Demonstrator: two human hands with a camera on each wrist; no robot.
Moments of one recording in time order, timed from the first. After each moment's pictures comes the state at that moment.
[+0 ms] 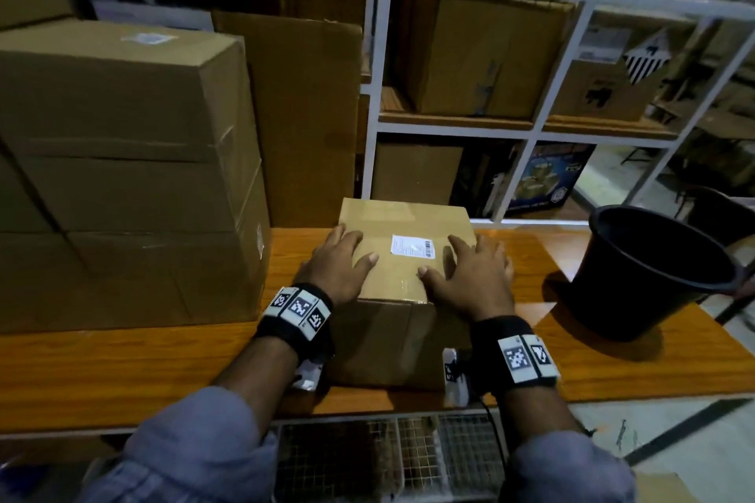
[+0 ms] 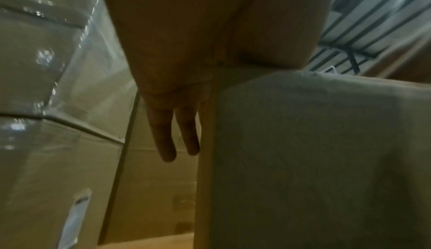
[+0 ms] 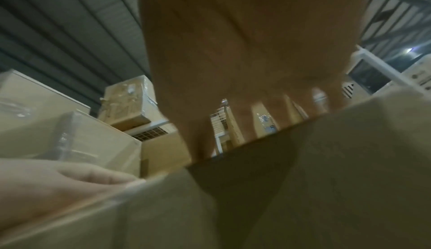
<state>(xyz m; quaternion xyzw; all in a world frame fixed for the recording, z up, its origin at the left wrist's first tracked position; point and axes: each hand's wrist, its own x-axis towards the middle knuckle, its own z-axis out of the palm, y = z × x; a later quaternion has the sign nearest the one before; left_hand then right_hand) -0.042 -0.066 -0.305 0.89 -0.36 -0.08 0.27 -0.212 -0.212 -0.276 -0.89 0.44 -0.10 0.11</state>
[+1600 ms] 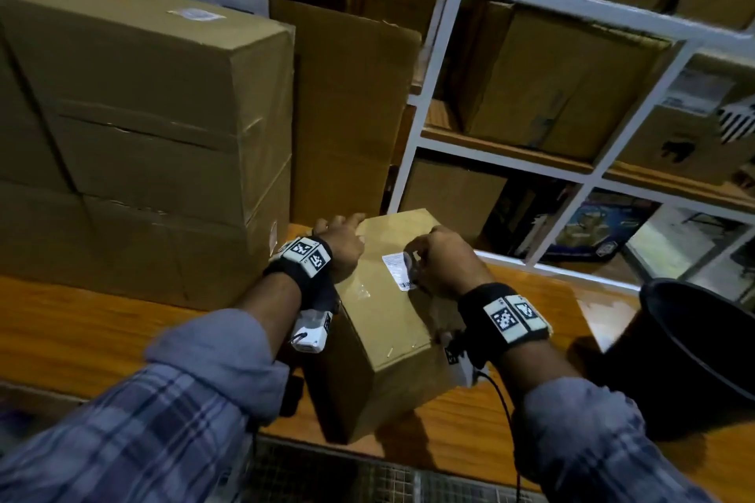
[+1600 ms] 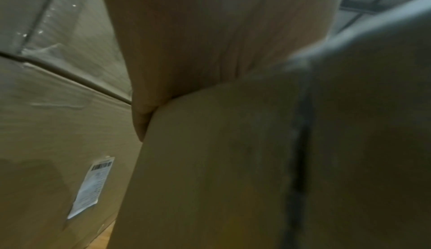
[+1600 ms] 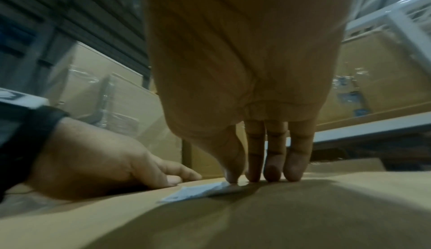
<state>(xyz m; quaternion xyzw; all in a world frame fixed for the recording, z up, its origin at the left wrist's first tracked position) 0.035 -0.107 -0.276 0.92 -0.28 -0.18 0.19 -0.105 -0.258 -0.244 -0.98 0.15 -0.05 0.08</state>
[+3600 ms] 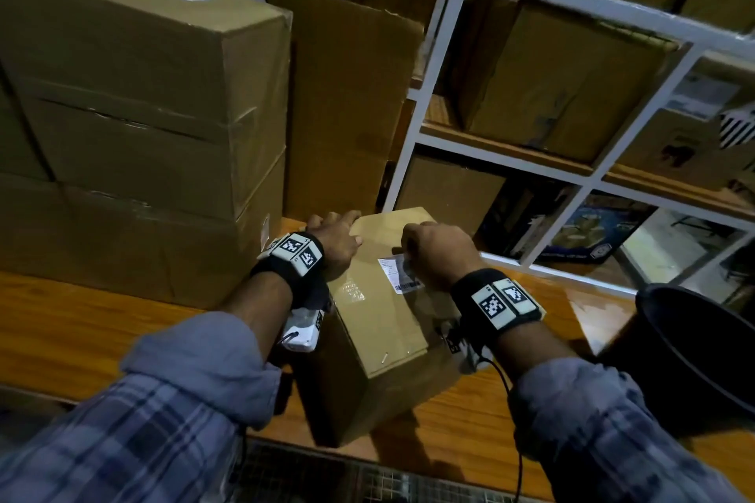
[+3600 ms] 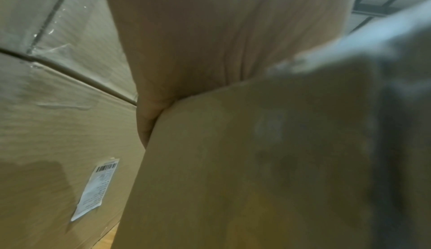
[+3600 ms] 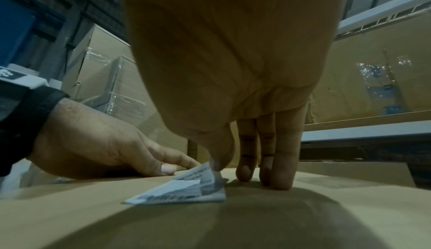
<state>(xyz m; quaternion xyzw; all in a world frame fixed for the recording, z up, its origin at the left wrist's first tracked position) 0.035 -0.106 -0.269 0.92 -0.29 -0.20 0.17 -0.089 -0.259 -0.240 -0.99 0.12 -0.02 -0.03</state>
